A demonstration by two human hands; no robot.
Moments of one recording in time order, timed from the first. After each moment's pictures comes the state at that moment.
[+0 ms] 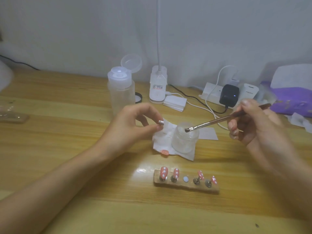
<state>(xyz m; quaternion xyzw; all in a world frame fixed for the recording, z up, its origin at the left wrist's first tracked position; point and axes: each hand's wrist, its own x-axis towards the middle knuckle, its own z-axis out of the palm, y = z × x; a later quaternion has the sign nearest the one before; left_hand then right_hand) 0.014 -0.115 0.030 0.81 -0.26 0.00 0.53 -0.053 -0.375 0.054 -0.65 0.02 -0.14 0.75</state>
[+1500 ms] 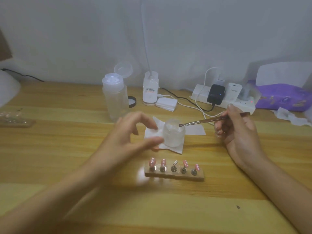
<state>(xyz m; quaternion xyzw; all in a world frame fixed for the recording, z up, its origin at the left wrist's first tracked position) -0.036 -0.116 0.032 0.84 -0.28 0.03 0.47 -0.052 -0.387 0.016 -0.57 0.05 -0.21 0.79</state>
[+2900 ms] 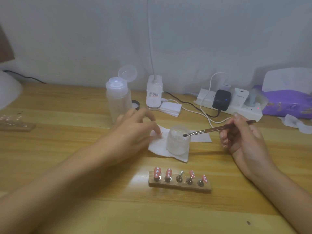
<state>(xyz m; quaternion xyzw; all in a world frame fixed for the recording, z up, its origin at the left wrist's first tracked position) 0.011 -0.112 0.033 0.90 -0.38 0.08 0.19 -0.051 -0.388 0.013 -0.58 0.05 -0.18 0.79</state>
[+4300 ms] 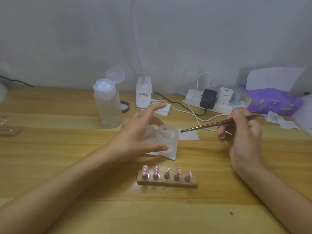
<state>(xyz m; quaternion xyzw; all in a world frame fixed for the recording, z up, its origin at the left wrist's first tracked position) 0.007 -0.149 0.029 0.87 -0.34 -0.03 0.37 -0.061 -0.390 0.024 -0.62 0.05 -0.33 0.71</state>
